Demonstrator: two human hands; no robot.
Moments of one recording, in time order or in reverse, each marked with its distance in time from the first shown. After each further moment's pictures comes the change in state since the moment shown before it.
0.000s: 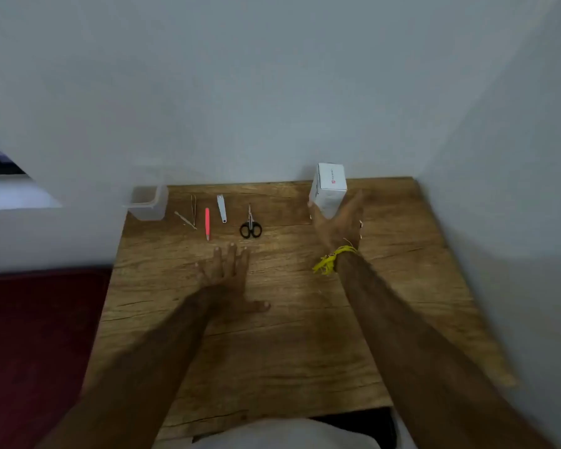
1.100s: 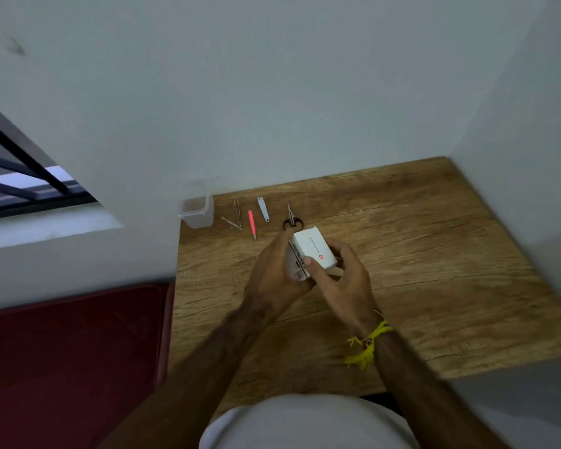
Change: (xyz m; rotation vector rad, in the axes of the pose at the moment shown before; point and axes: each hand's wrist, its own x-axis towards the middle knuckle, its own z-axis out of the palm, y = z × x) left_hand -0.085 0.014 -0.021 -0.632 0.639 0.414; right_hand -0.180 -0.007 -0.013 0.461 -0.304 -0.165
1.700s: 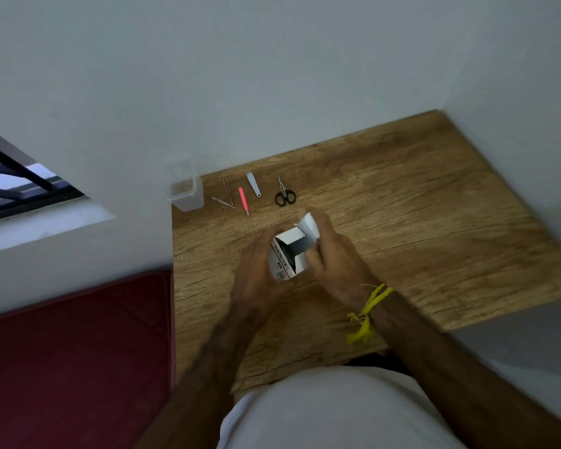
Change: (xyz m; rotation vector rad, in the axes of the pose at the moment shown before) left_hand -0.046 -0.012 -0.009 0.068 0.005 -0.044; right_hand -0.013 -0.008 -0.004 -0.466 -0.226 -0.166
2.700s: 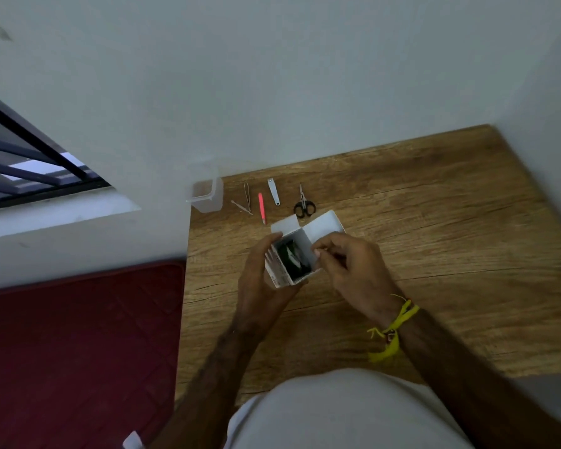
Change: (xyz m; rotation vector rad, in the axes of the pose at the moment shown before) left_hand 0.012 -0.011 0.010 -0.108 0.216 0.012; right_hand 0.034 0.007 -0.024 0.137 -0.047 0.009
